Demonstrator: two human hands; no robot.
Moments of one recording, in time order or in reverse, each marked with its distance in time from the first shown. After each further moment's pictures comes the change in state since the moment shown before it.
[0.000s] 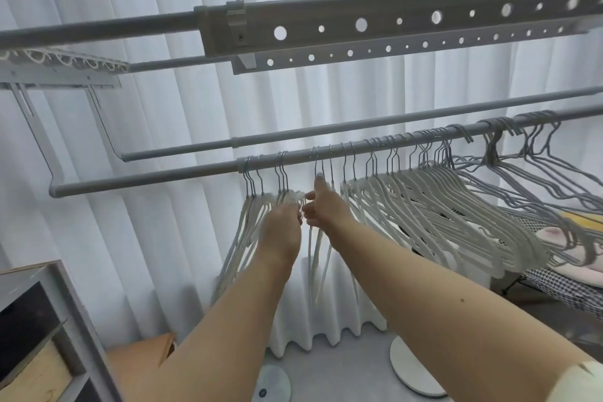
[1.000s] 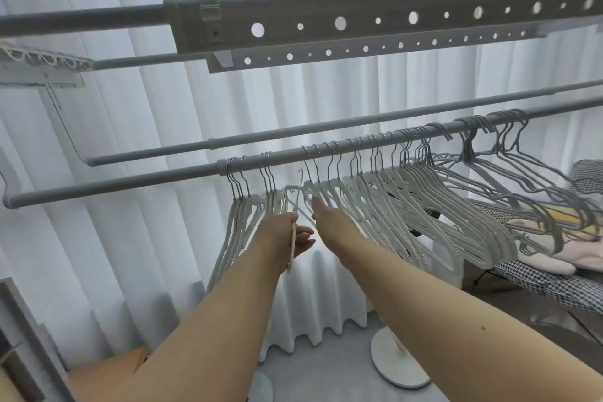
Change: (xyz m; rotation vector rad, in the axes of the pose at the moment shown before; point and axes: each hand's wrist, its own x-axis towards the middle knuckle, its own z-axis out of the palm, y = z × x) left_hand 0.033 -0.014 0.033 -0.344 -0.135 -0.434; right_hand -0.009 0.026 -0.049 -0.318 0.070 0.036
